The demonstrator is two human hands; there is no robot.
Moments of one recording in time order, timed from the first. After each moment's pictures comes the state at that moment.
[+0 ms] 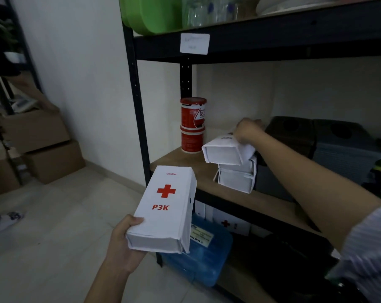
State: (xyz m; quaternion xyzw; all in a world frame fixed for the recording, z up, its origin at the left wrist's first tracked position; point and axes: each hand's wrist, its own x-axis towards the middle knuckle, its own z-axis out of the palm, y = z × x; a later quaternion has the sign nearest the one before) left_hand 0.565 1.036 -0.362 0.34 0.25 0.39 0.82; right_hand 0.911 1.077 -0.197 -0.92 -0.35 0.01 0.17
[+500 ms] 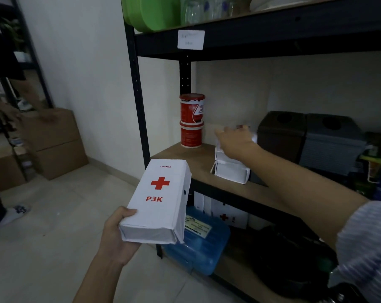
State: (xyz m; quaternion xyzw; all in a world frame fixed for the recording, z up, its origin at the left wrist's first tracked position) left_hand 0.550 1.015 -0.365 0.36 0.22 0.40 0.81; right_hand 0.874 1.034 -0.238 -0.78 -0.57 -0.24 -0.06
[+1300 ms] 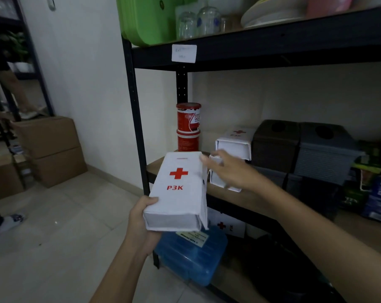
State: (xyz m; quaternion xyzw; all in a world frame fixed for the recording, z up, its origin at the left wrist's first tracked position) left_hand 0.614 0.996 -0.331 0.37 0.19 0.41 0.81; right_hand 0.819 0.933 -0.236 -0.73 -0.57 0.16 0.34
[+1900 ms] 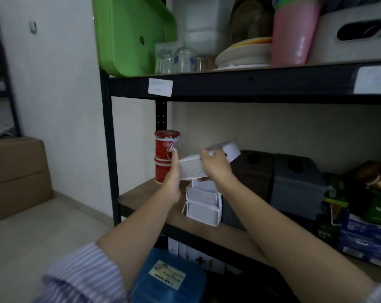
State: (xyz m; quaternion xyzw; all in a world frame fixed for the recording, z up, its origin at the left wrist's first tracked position) left_hand 0.794 1.105 -0.244 0.46 0.30 0.40 0.74; right_hand 0.866 1.003 -0.189 -0.72 -0.34 0.16 0.58
